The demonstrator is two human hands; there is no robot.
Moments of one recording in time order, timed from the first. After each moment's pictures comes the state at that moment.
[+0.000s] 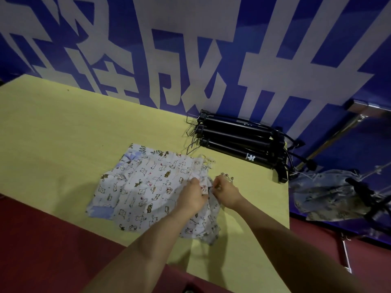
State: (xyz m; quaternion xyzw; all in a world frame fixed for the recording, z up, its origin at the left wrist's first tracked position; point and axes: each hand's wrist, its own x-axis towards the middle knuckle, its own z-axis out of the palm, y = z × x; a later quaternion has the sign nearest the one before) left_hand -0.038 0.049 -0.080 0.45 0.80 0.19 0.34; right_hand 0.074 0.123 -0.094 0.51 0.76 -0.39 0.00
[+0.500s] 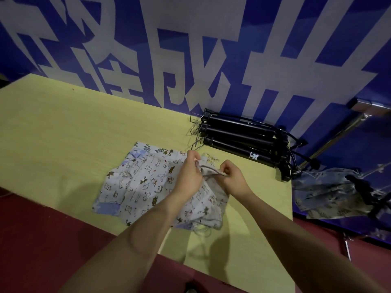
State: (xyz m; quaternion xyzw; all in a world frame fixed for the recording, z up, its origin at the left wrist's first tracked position) left_hand -0.061 0.050 -0.025 0.45 0.75 0.38 0.29; right_hand 0.067 0.123 -0.062 0.47 0.70 -0.50 -0.22
